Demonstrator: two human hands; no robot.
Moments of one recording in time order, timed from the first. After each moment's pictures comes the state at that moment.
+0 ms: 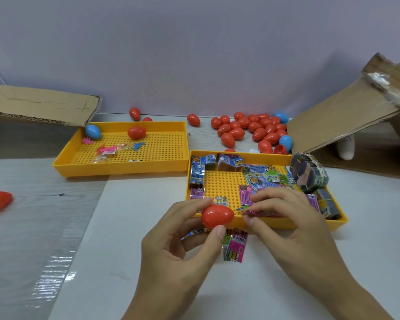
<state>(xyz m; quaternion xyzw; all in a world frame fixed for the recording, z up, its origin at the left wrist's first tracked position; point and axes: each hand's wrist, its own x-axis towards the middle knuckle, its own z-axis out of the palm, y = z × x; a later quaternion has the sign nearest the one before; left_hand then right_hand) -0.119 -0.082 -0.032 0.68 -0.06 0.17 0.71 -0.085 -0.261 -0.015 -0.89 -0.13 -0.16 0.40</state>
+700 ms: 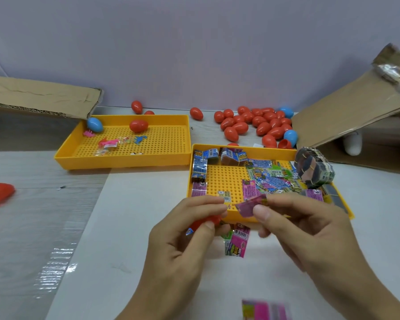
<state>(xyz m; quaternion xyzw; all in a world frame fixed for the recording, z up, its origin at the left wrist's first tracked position) -0.119 -0.081 -0.035 0.66 -0.09 0.15 0.73 -0.102 -0.254 0.009 -0.70 -0.10 -0.03 0.71</state>
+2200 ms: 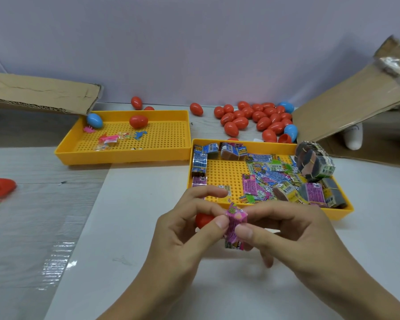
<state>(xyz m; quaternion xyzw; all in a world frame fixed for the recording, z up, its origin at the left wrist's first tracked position) -0.118 -0.078 -0.029 0.64 -0.09 0.06 0.76 -0.107 -0.254 0.006 -0.72 -0.18 0.08 0.66</state>
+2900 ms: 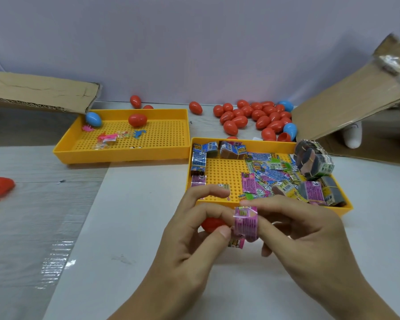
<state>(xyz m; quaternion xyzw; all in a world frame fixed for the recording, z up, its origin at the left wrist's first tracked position) -0.127 -0.082 -0.030 0.68 -0.15 0.07 0.71 -0.109 -0.250 -0.006 -0.78 -0.17 -0.11 0.60</state>
